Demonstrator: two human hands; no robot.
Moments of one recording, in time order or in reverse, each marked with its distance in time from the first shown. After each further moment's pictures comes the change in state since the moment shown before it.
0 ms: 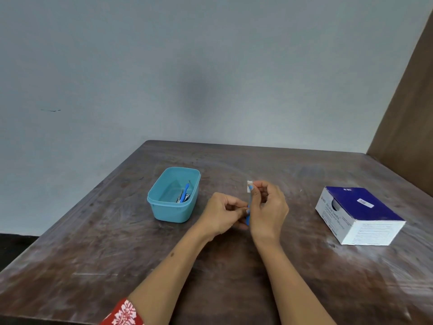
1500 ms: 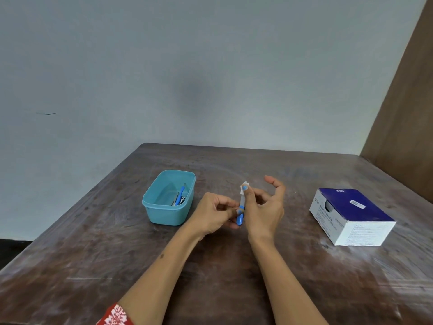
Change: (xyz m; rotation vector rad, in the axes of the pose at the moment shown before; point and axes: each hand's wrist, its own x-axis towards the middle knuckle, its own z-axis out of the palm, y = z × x) left_hand -0.003 0.009 -0.011 0.057 -0.015 0.010; right_hand 0.002 -0.027 -0.010 0.390 -0.024 0.318
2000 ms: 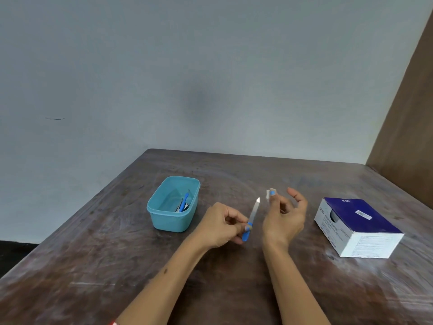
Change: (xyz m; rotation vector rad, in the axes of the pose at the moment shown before) left_hand -0.009 0.008 0.008 0.123 -0.005 -0.030; right_hand 0.018 0.013 -0.008 0.052 0.295 0.044
